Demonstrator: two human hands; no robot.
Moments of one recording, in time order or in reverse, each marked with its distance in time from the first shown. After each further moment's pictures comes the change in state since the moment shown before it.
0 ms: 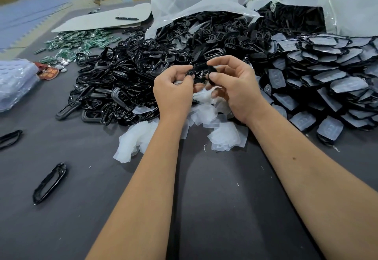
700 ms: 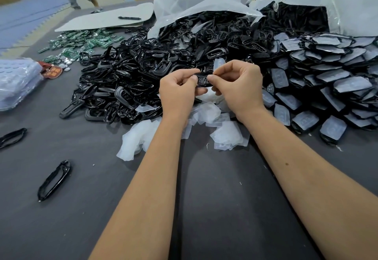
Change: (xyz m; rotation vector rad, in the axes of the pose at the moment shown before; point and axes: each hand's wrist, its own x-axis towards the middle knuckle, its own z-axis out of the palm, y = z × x) left_hand 0.001 -0.005 -0.003 -0.035 -0.108 -0.086; right_hand 0.000 0.009 0.004 -0.451 0.258 -0.143
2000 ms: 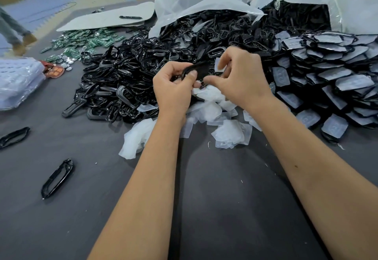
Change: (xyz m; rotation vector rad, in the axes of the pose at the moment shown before) left_hand -0.001 0.006 -0.007 -0.078 0.076 0.102; right_hand 0.007 -0.038 -0.013 -0.541 -0.182 -0.133
